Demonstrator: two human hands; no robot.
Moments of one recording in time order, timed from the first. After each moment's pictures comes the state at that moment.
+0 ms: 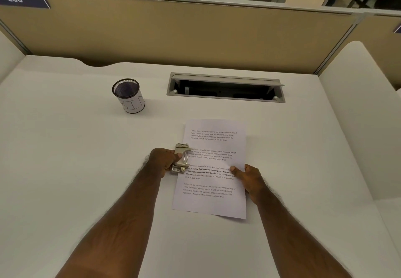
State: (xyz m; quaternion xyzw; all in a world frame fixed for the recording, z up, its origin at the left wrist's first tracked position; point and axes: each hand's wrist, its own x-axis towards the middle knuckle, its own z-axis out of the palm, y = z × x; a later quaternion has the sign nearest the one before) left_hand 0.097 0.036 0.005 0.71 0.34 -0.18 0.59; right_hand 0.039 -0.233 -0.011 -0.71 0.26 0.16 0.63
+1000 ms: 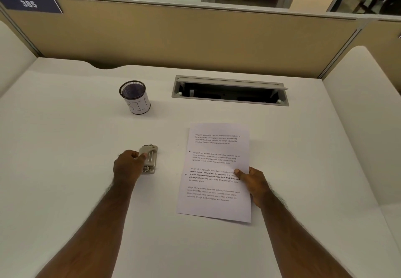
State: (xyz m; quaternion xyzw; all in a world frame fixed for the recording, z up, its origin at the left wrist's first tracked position) left_hand 0.062 0.120 0.018 0.89 0.32 -0.03 0.32; right_hand 0.035 -0.236 -0.016 -0.68 0.25 0.14 0.67
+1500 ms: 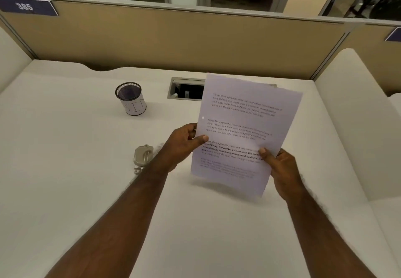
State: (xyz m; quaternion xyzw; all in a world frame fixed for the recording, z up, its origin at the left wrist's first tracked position) left_hand 0.081 -0.005 0.111 0.73 -0.01 -0.17 0.67; right_hand 0.028 -0.276 0.088 -0.66 0.12 -0.01 0.74
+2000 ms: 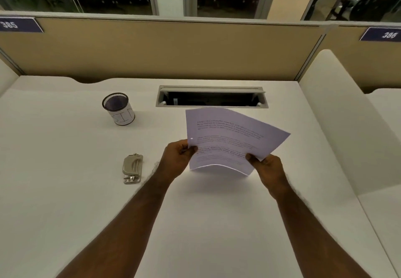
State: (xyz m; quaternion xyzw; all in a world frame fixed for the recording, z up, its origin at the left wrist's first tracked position) left_hand 0.069 -0.035 0.094 0.81 0.01 -0.07 0.58; right_hand 0.030 -0.293 0.074 -0.76 0.14 -0.01 0.63
